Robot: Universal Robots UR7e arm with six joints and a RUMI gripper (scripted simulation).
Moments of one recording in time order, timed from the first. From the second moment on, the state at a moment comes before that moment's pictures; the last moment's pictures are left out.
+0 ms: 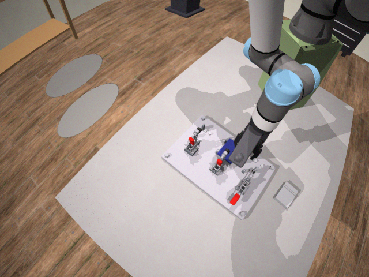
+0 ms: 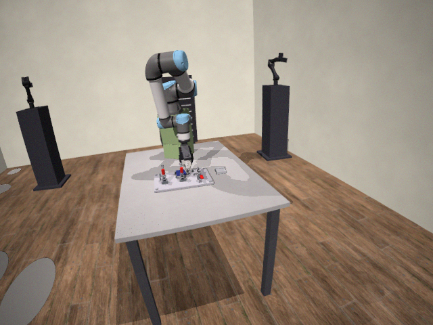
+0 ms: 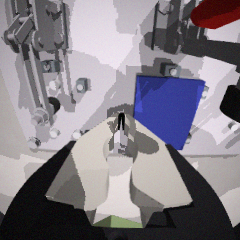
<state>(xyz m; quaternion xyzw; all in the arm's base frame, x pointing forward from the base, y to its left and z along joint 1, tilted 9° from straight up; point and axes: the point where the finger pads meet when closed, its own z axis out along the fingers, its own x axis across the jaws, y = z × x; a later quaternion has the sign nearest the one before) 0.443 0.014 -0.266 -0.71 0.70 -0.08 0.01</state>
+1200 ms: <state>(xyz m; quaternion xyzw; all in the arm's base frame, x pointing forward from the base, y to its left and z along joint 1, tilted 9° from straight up) 0.443 0.030 -0.265 -0.71 0.70 -0.08 0.01</state>
